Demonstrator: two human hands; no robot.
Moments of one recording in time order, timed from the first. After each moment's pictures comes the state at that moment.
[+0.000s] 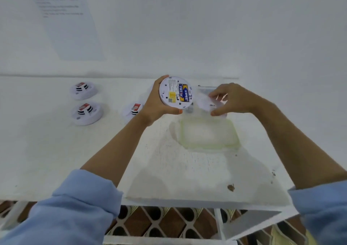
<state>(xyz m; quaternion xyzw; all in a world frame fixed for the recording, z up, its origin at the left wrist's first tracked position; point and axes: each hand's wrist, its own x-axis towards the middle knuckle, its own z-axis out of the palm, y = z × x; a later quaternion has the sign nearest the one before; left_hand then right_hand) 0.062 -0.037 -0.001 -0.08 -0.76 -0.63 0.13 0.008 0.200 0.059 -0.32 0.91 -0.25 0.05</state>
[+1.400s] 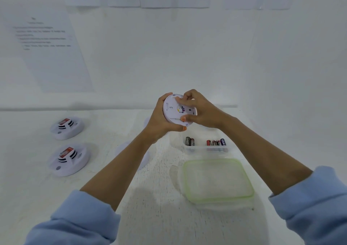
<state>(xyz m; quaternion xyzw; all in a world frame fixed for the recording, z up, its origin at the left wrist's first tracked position) -0.023 -0.052 0.017 -0.14 -0.75 -0.63 0.14 -0.073 0.109 0.064 -0.43 0.86 -0.28 -0.01</state>
